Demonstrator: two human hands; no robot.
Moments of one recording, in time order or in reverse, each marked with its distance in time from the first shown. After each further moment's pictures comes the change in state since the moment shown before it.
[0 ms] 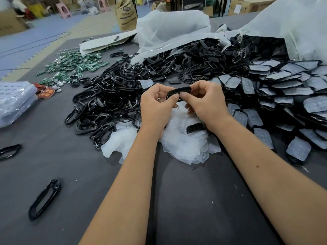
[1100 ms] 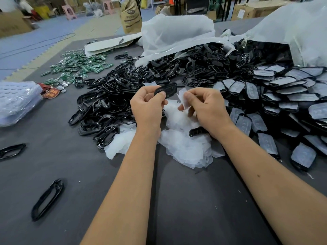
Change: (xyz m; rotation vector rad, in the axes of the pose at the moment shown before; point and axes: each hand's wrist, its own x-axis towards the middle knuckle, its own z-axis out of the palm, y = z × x) left_hand 0.007 0.007 -0.010 -0.238 0.250 -0.074; right_hand -0.005 -0.001 0.003 -0.064 -0.093 -0.086
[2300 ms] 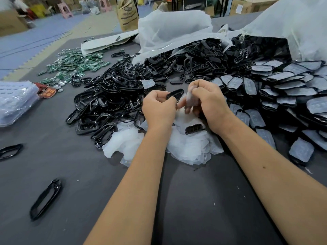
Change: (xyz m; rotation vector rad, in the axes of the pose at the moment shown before) left_hand -0.013 -0.012 0.023 0.294 0.038 -0.102; right_hand 0.001 -0.009 -0.005 0.304 -0.101 0.113
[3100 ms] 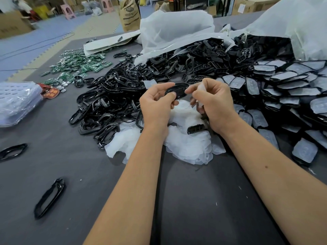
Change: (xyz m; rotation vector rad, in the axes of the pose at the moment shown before) left_hand 0.001 0.006 -0.013 -0.246 -0.165 0.079; right_hand -0.002 0.001 -0.001 0.064 0.165 -0.058
